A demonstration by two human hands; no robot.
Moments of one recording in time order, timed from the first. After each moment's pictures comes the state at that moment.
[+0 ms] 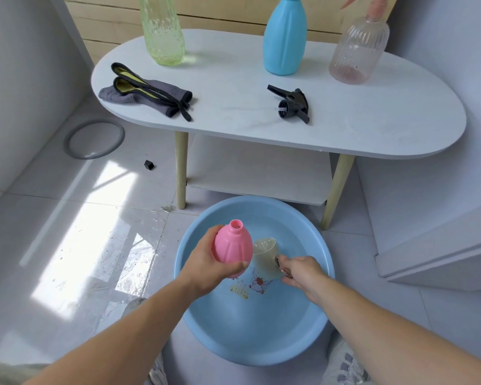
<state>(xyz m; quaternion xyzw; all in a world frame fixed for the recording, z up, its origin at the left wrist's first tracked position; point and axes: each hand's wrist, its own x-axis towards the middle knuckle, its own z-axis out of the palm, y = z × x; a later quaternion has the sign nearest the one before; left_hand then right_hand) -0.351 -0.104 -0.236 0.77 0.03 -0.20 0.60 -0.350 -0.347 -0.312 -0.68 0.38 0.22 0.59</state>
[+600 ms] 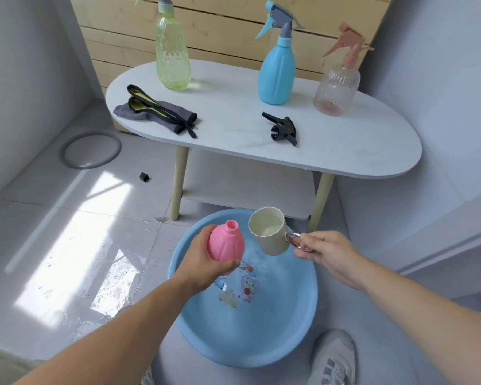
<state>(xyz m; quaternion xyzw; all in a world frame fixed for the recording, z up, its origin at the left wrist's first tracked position) -0.352 -0.104 -0.216 0.78 0.02 -0.15 0.61 -0.355 -0.392 -0.164 -0.71 0.17 0.17 0.66</state>
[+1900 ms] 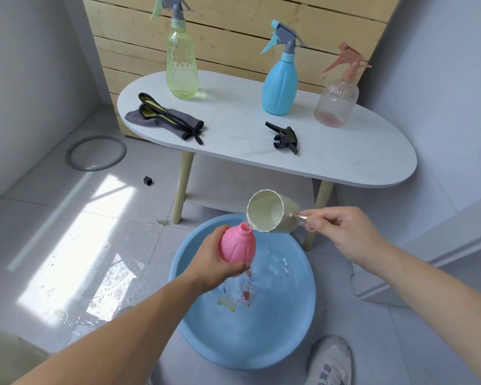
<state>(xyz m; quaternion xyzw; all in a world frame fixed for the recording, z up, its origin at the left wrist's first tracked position) -0.351 -0.116 -0.203 0.77 -0.02 -0.16 0.61 -0.358 -0.380 -0.073 -0.87 0.00 0.06 0.49</state>
